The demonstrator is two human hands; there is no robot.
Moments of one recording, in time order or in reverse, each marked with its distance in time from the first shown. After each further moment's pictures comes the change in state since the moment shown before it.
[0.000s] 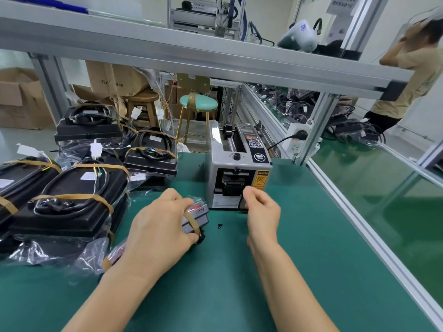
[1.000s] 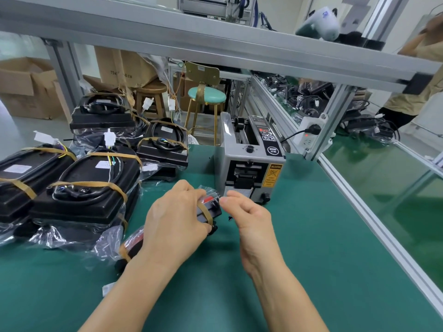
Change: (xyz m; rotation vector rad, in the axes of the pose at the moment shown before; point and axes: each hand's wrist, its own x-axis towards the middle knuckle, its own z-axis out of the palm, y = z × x) left_hand -0.001 0.001 0.008 -0.021 0.039 -0.072; right_hand -0.068 -0.011 0.009 -0.001 -0.378 0.093
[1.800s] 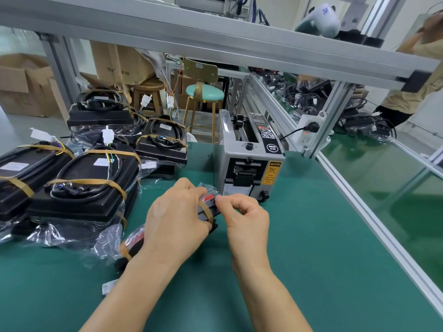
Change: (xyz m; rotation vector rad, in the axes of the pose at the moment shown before) left_hand -0.002 0.000 0.001 -0.004 0.011 0.021; right_hand -0.003 0.015 0.012 -0.160 0.174 -0.195
